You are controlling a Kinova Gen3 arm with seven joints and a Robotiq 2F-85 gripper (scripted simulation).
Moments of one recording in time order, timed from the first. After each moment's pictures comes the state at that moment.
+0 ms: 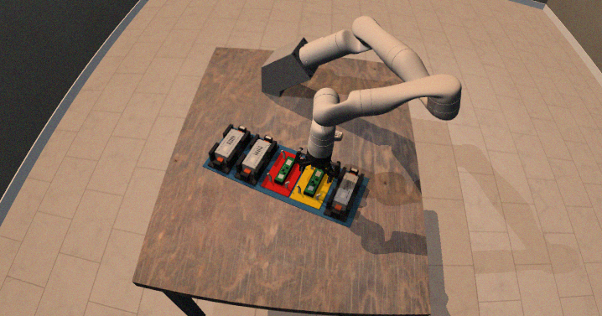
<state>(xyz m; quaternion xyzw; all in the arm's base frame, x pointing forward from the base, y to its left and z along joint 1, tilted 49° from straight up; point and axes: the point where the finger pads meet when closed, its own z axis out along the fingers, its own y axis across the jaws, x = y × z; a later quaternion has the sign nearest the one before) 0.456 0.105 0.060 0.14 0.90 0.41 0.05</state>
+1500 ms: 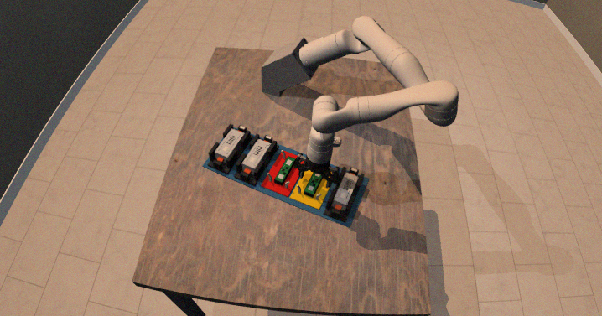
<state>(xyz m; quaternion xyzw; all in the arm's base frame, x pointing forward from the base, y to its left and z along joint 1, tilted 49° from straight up) 0.462 0.125 0.042 0.14 0.90 0.41 0.05</state>
